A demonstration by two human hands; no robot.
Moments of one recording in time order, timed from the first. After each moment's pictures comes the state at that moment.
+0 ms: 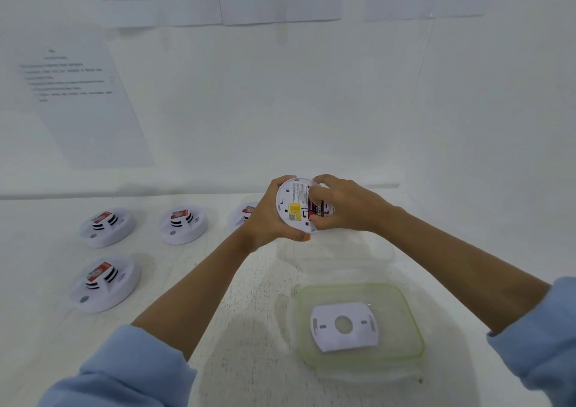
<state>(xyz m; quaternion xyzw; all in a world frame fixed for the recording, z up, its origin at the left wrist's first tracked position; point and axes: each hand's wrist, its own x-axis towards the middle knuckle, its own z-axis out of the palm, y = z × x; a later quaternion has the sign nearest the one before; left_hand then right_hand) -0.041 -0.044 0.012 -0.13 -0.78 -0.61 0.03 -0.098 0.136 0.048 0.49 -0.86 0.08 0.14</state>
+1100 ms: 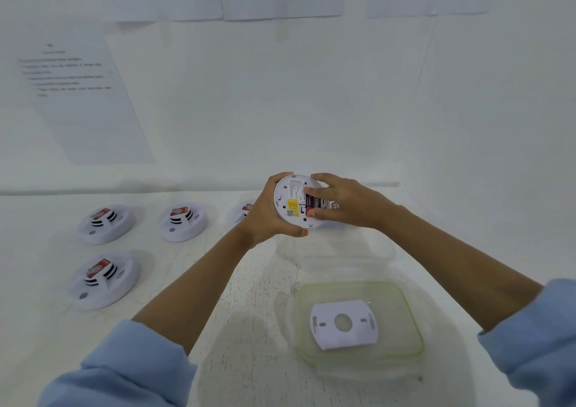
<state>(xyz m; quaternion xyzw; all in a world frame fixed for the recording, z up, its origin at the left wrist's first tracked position) -0.046 -0.048 0.007 -0.12 -0.78 -0.61 0.05 -0.111 0.139 0.043 0.46 -0.88 0.10 0.07</state>
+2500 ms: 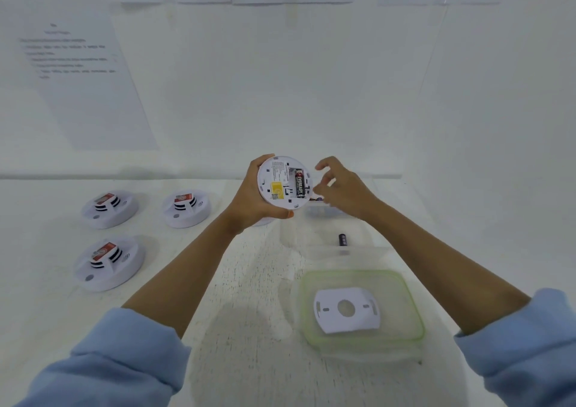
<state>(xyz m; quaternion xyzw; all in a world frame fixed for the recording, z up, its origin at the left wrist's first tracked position) -0.043 -0.077 0.003 -0.12 -0.79 -0.58 0.14 -0.096 0.116 0.034 0.26 -0.86 0.43 -0.05</state>
